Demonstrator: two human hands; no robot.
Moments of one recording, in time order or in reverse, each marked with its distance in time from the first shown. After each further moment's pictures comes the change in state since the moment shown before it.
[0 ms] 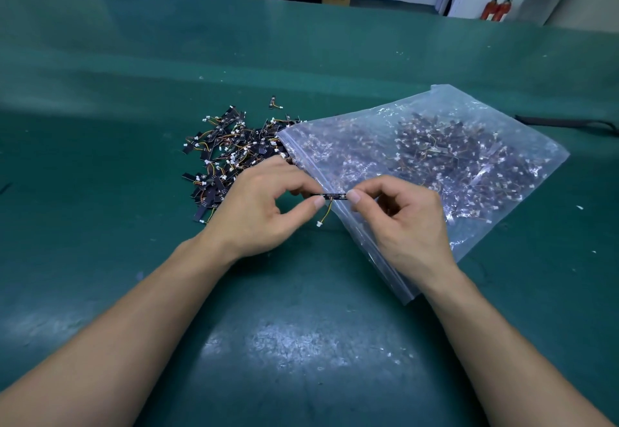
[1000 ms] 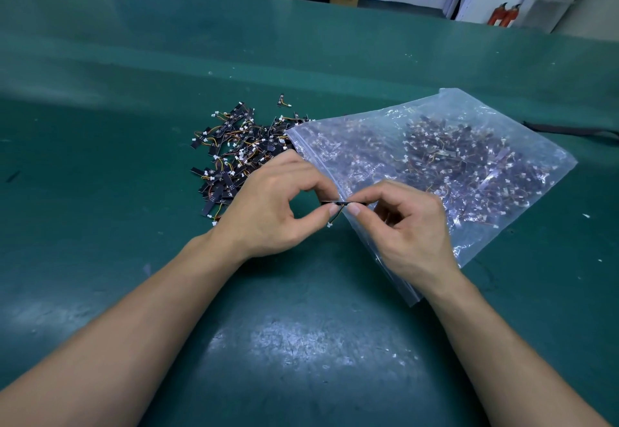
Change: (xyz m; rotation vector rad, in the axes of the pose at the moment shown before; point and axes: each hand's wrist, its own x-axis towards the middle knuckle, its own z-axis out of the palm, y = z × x) left_hand -0.001 0.001 0.001 -0.012 0.019 0.098; right_hand -0.002 0.001 0.003 -0.094 -0.042 -0.191
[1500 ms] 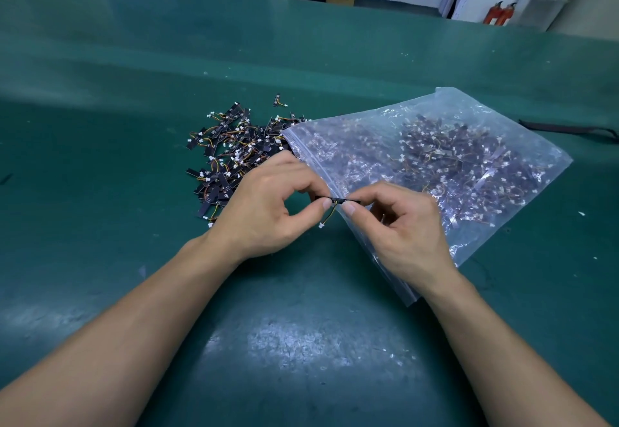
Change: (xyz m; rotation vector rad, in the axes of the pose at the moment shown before) left_hand 0.000 0.002 0.000 -0.010 0.019 -0.038; right_hand -0.001 -0.001 0.000 0.027 -0.012 0.069
